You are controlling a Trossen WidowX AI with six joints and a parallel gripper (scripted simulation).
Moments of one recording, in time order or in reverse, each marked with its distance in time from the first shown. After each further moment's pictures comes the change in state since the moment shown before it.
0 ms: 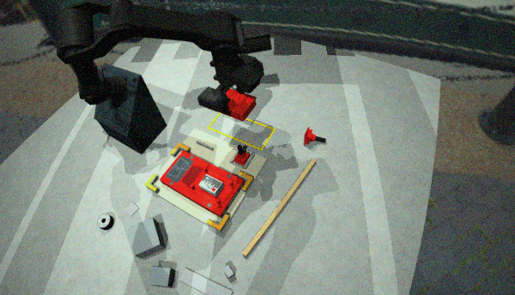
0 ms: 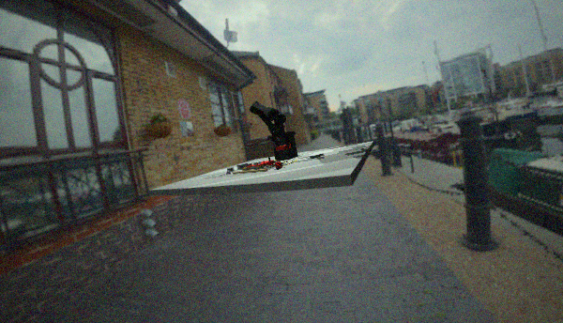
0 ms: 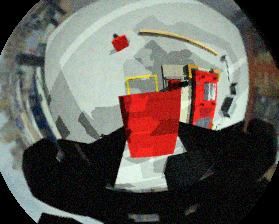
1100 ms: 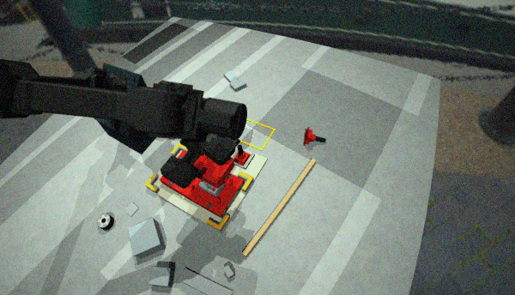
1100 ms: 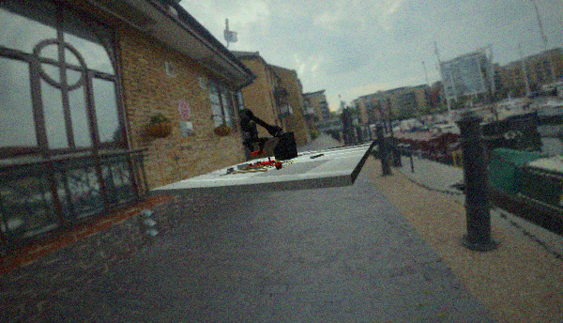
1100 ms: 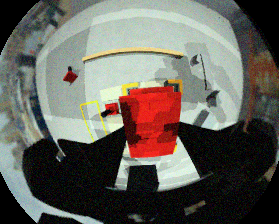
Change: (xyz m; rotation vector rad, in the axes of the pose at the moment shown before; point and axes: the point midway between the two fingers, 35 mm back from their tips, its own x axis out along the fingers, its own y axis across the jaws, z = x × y) arm 0.006 -0.185 0.049 0.007 0.005 -0.004
